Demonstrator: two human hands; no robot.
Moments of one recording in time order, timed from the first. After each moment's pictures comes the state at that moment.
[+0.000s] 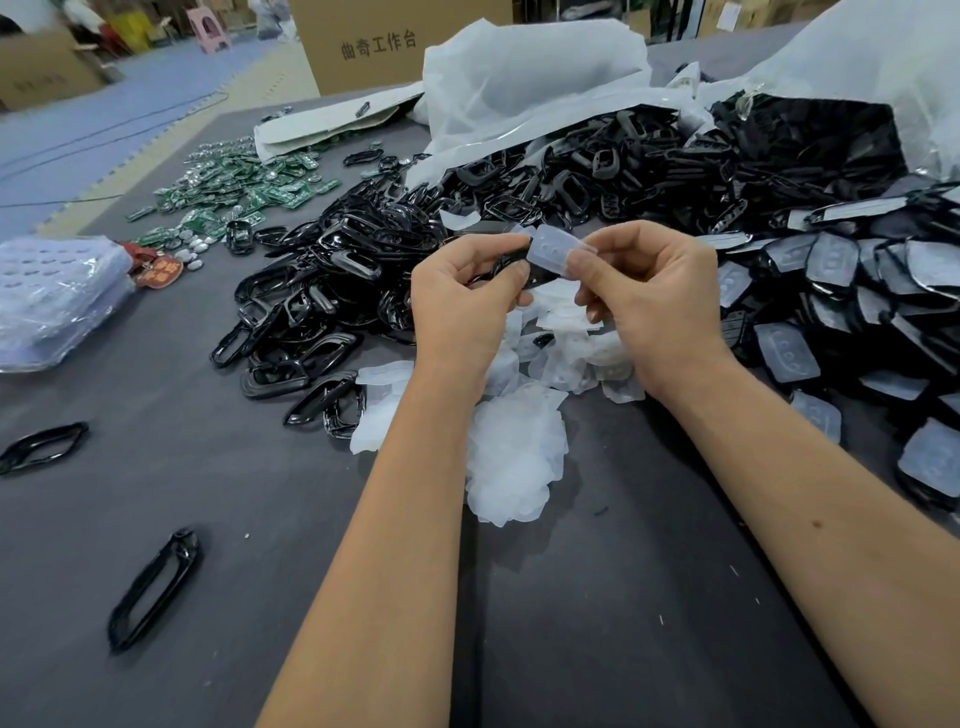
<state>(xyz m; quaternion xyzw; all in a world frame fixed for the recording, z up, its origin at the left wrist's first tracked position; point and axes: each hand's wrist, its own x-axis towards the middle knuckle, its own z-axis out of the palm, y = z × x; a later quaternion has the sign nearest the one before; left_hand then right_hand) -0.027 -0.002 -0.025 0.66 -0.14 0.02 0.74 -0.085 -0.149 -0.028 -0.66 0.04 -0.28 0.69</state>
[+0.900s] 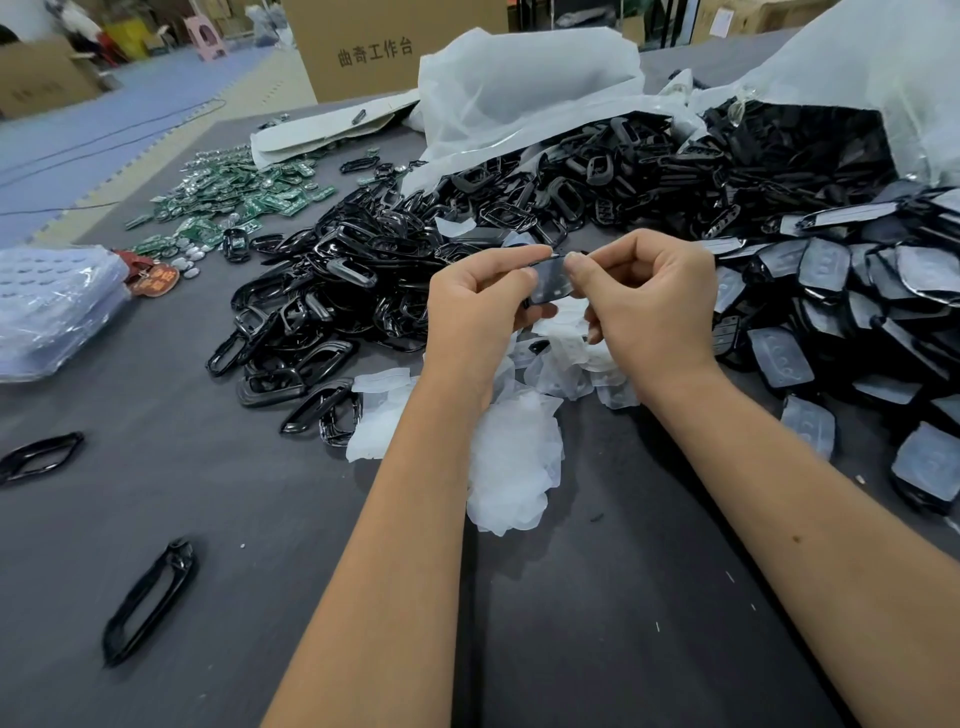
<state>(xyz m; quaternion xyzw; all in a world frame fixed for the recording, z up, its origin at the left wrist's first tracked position) -0.038 -0.010 -0.018 0.63 -0.12 -0.07 0.77 -0.083 -0.147 -0.031 -0.73 0.11 -0.35 0.57</state>
